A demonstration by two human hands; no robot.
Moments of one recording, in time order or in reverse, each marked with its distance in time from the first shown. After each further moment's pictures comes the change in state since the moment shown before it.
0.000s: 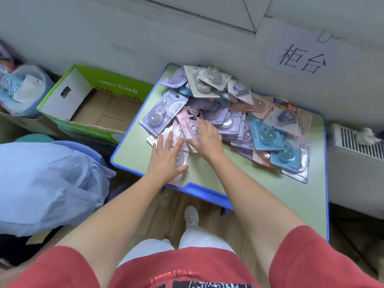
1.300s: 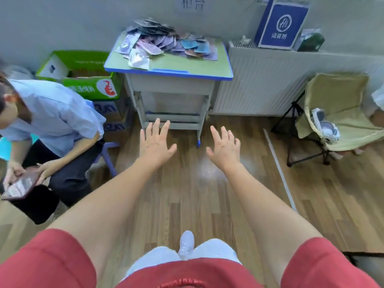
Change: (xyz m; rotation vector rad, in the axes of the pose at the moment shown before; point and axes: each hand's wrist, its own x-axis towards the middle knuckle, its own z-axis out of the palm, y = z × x) left_hand -0.563 0.058 0.107 -0.039 0.171 0.189; right_hand -0.685 0.012 0.113 -0.233 0.193 0.354
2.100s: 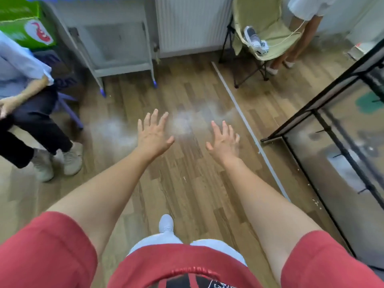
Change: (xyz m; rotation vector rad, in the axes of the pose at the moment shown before) left_hand -0.420 0.113 0.081 0.073 -0.171 0.267; right_hand -0.484 0.124 0.076 0.099 -0.090 0.338
